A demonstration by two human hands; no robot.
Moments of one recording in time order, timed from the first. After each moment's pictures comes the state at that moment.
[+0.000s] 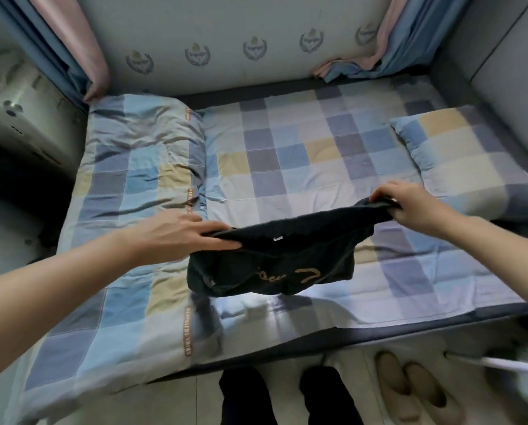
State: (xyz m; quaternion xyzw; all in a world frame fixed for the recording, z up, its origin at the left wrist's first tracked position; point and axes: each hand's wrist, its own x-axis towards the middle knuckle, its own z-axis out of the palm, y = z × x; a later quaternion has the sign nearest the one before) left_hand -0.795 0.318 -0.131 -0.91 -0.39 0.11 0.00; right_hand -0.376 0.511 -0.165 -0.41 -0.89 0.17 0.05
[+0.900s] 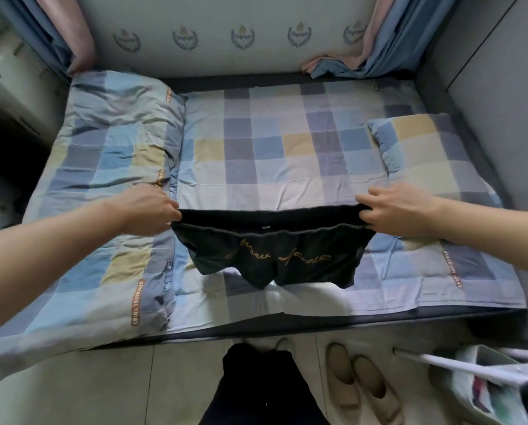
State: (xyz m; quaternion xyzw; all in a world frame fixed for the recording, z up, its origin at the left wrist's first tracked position) left_hand -0.675 0.348 -0.134 -0.79 -0.50 0.35 0.00; right_hand -0.243 0.527 -0.118 -0.07 -0.97 -0.17 -0.18
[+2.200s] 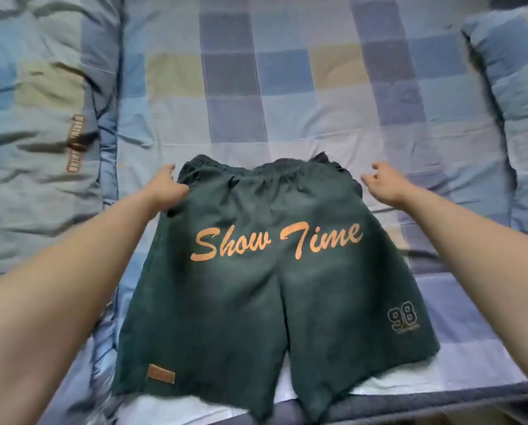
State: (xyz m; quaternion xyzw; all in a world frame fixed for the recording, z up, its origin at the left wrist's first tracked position) left_hand -0.798 0.569 -0.603 -0.28 -0.84 -0.17 -0.43; right_hand -0.417 0.738 -0.586 -0.65 -0.67 0.33 -0.11
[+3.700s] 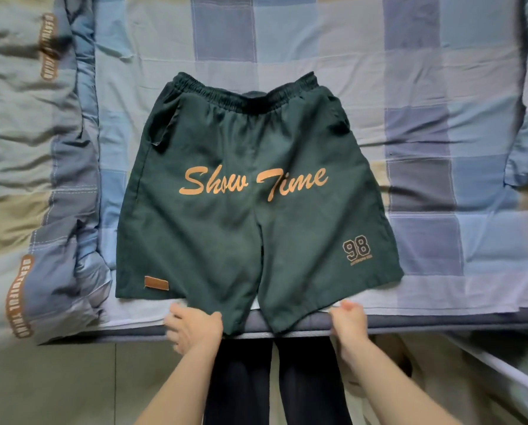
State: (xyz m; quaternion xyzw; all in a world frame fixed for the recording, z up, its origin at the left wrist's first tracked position) left_hand -0.495 0.285 -0.631 0.08 -0.93 0.02 -0.36; right_hand -0.278 0.388 -0.647 -0.84 -0.25 0.48 -0.03
